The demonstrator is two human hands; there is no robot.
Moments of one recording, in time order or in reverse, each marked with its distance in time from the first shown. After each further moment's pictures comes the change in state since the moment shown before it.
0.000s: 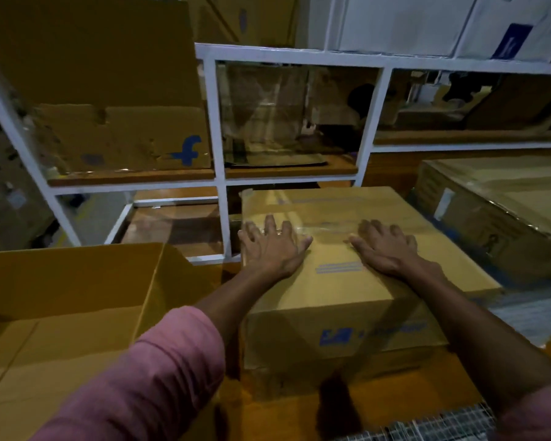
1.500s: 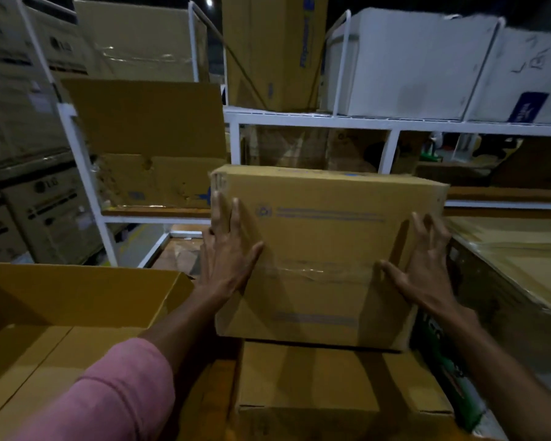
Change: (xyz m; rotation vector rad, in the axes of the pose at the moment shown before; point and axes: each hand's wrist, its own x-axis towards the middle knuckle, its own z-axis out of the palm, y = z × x) left_hand -0.023 -0.045 -0.063 -0.129 0.756 0.014; right_hand 0.007 0.054 -0.053 0.449 0.700 -0.291
